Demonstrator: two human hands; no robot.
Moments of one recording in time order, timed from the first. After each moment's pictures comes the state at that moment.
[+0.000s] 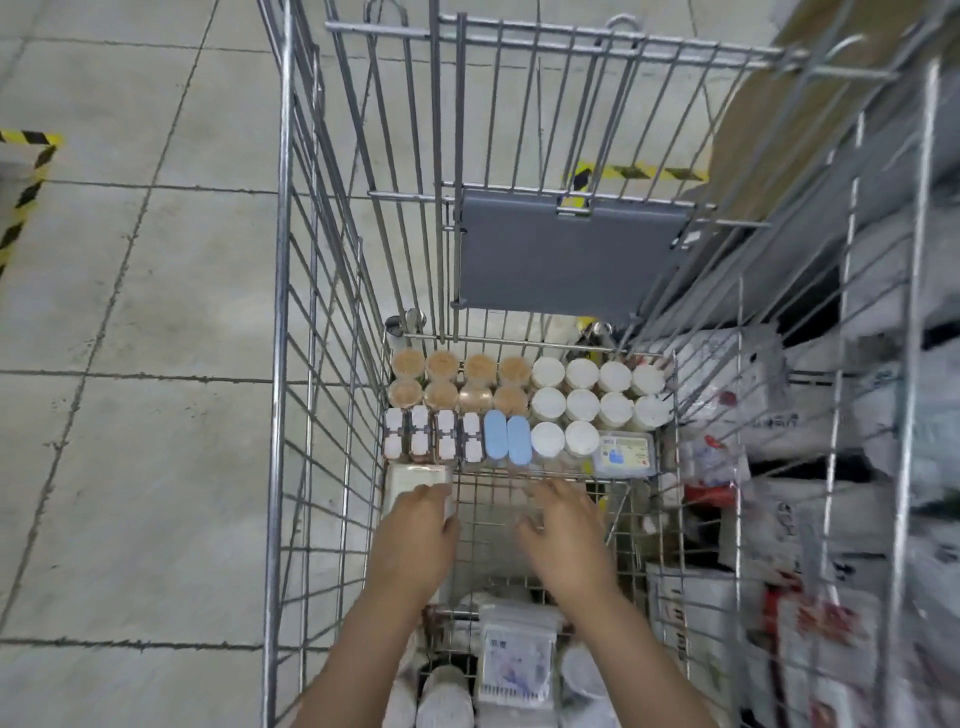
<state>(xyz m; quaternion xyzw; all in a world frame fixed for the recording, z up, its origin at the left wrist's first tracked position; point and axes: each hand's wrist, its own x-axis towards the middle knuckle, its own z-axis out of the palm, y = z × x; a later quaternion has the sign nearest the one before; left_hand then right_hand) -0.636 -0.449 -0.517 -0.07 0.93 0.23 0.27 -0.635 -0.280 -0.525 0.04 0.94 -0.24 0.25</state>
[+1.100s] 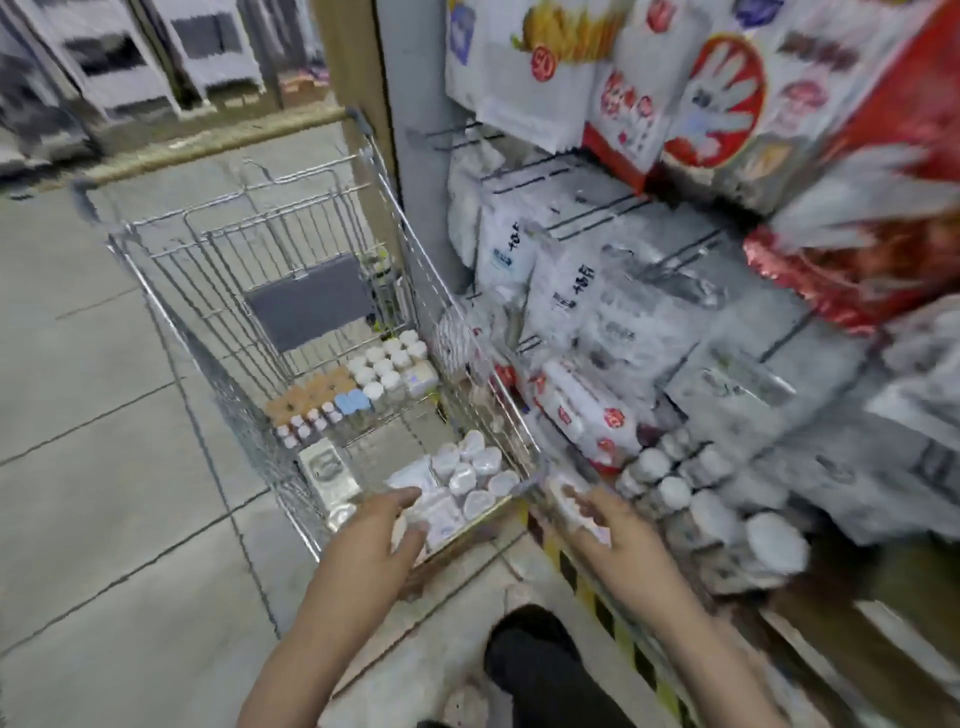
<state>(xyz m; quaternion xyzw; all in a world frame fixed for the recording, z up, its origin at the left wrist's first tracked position) -0.343 -0.468 -0.221 0.26 0.90 0.28 0.19 -0.191 -0.254 -0.226 0.32 0.85 -0.43 0.02</state>
